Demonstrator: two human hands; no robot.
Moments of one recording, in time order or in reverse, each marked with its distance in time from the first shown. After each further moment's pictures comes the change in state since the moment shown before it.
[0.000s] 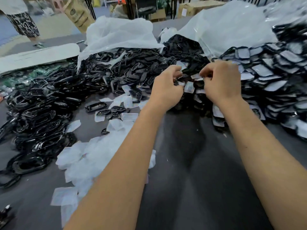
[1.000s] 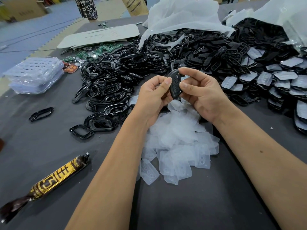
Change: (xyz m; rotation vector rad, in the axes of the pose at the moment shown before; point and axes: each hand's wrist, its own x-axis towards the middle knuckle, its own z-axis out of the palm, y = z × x) left_hand -0.106 -0.093 -0.135 -0.727 0.232 -0.272; right_hand -0.069 -0.155 0.096 1.707 -0.743 0.232
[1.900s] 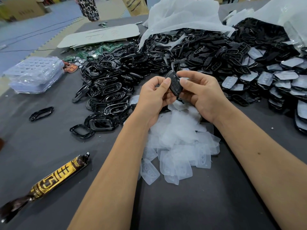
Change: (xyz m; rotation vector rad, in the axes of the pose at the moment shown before) left_hand 0.004 -0.004 0.001 0.028 0.065 -0.038; right_hand 0.005 0.003 -0.001 -0.180 0.105 0.009
